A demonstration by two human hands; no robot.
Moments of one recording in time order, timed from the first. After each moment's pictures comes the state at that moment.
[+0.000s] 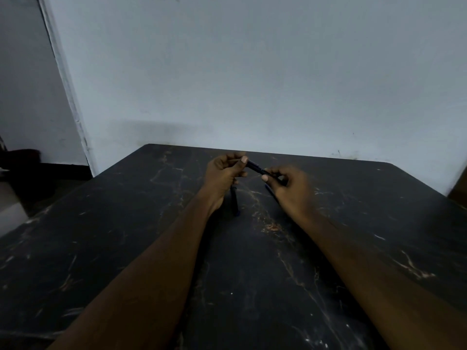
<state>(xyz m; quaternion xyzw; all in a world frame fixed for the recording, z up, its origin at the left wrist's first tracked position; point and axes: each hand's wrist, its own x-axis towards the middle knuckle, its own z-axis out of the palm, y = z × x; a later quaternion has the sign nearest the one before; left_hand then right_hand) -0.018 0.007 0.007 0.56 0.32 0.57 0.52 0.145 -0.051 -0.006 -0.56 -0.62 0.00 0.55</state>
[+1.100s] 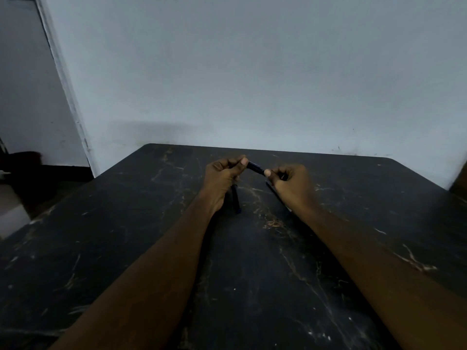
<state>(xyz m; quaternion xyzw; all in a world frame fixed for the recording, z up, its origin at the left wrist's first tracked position) -0.019 0.004 0.000 0.53 0.33 0.58 0.52 0.142 -0.059 0.003 -0.59 -0.60 0.08 0.53</state>
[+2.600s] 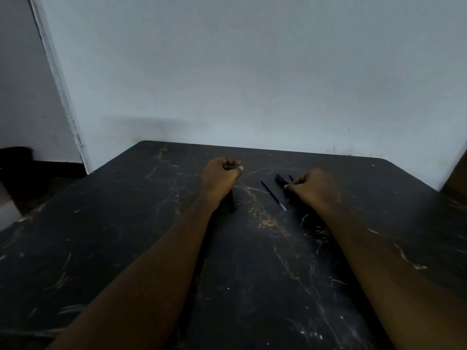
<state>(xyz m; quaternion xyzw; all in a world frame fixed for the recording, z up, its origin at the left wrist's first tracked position) -0.014 0.007 -0.002 0.63 0.47 0.53 0.33 0.197 -0.065 0.010 -0.78 -0.54 0.04 0.32</state>
